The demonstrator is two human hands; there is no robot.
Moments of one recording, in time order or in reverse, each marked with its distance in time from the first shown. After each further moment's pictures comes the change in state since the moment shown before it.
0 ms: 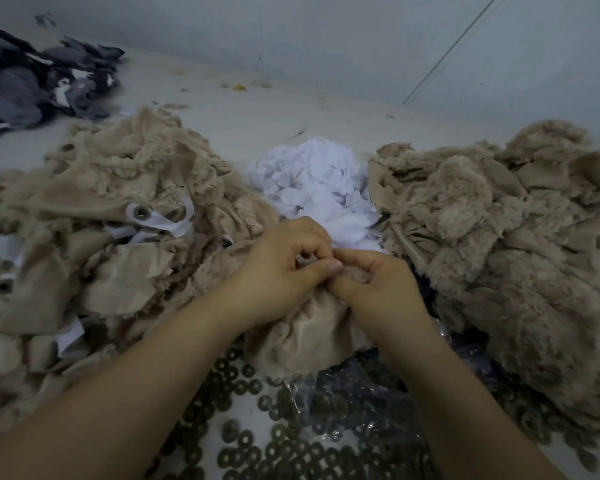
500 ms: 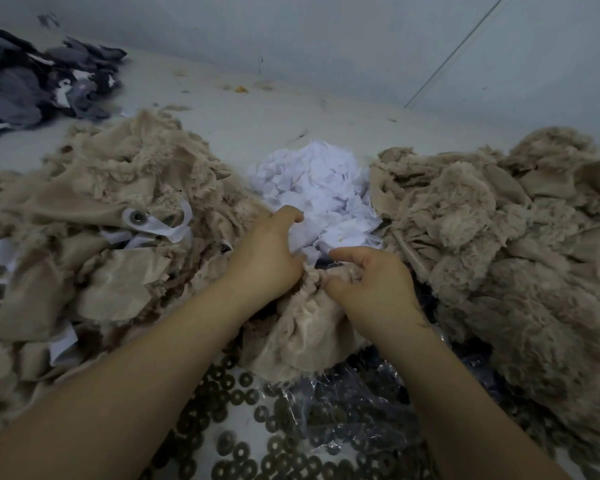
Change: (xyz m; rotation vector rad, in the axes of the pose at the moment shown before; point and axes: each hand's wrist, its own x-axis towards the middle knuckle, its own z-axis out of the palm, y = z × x) left_hand 0.024 -0.034 0.000 0.418 0.130 -0.294; right_hand 0.017 0.002 0.001 -0.268 0.043 -0.051
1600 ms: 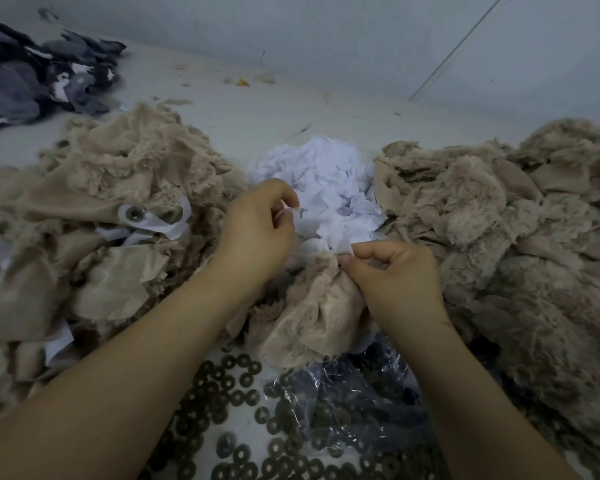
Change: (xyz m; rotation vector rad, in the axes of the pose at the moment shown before) left_hand 0.007 0.002 -0.015 -0.191 0.275 0.138; right_hand 0.005 0.001 -0.007 0.232 0.159 0.006
